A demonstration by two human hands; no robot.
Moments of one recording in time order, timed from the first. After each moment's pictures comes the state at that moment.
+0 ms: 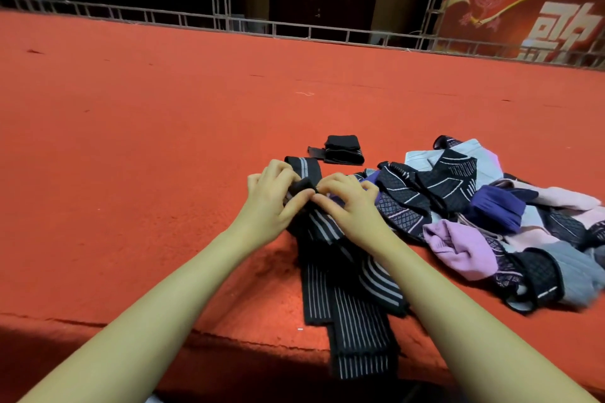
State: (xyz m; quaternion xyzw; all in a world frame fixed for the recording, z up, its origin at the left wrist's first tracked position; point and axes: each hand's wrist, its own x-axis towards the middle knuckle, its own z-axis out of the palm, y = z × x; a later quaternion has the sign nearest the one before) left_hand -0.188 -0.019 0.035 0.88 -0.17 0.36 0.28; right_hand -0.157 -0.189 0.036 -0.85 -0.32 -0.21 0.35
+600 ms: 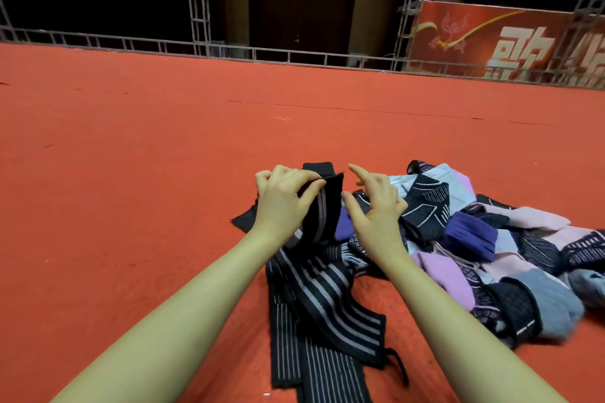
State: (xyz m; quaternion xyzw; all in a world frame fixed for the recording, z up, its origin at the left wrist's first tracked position) left_hand -0.118 -0.088 0.076 0.82 -0.15 0.46 0.31; right_hand -0.115 -0.245 0.062 -0.83 -0.17 -0.36 0.38
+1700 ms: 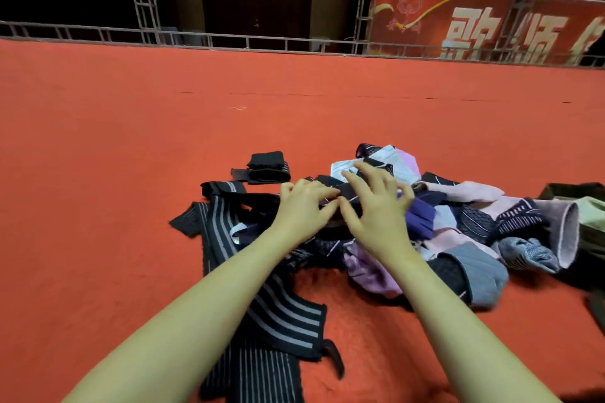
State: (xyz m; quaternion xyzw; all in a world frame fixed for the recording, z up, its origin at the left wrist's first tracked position) left_hand -0.083 -0.210 0.052 0.92 -0.20 0.22 0.25; right_hand -0.107 -0.351 0.051 -0.88 -0.13 -0.44 0.13
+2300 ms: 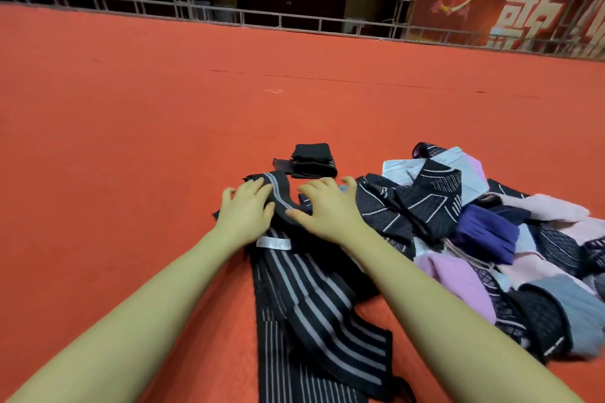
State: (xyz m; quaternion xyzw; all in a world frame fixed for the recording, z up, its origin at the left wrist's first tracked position) left_hand -0.042 -0.032 0.005 0.99 -0.04 0.12 0.08; right_hand -0.030 -0.206 0.027 -0.95 -0.25 -0.17 0.04
